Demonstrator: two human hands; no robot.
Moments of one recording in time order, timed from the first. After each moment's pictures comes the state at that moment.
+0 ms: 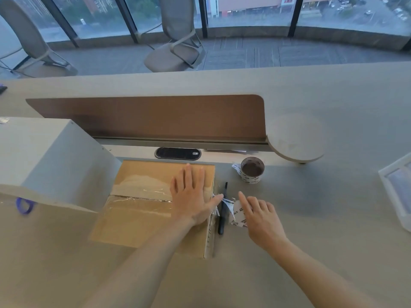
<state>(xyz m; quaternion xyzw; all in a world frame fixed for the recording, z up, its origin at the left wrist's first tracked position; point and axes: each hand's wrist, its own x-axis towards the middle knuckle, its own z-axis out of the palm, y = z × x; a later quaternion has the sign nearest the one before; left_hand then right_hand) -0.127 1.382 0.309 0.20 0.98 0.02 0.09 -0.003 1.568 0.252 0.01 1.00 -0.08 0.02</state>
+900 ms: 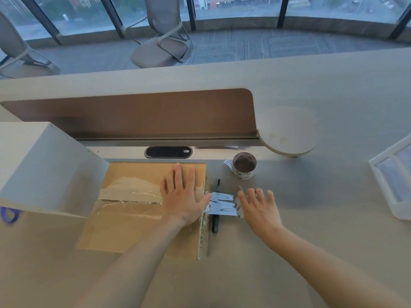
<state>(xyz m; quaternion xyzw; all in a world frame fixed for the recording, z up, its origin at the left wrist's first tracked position) -0.129 1.380 0.305 0.20 0.98 0.01 0.10 -0.017 1.581 0.259 0.05 0.99 0.02 0.15</state>
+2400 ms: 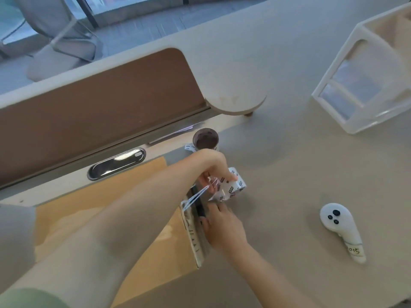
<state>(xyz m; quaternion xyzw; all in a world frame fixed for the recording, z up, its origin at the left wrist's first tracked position) -0.154 1.555 0.295 0.33 0.77 -0.14 0.52 0.001 1.460 0.217 0.36 0.88 -0.32 0.07</state>
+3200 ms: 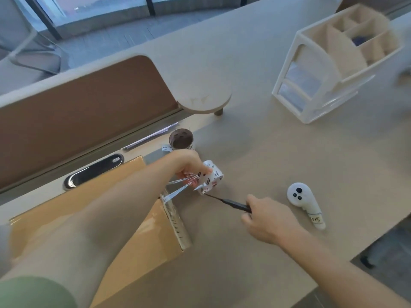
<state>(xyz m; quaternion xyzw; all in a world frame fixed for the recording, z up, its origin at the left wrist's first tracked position) -0.152 1.539 0.293 0.35 0.80 -0.07 0.49 0.113 1.520 0.323 0.41 0.86 -0.23 0.20</state>
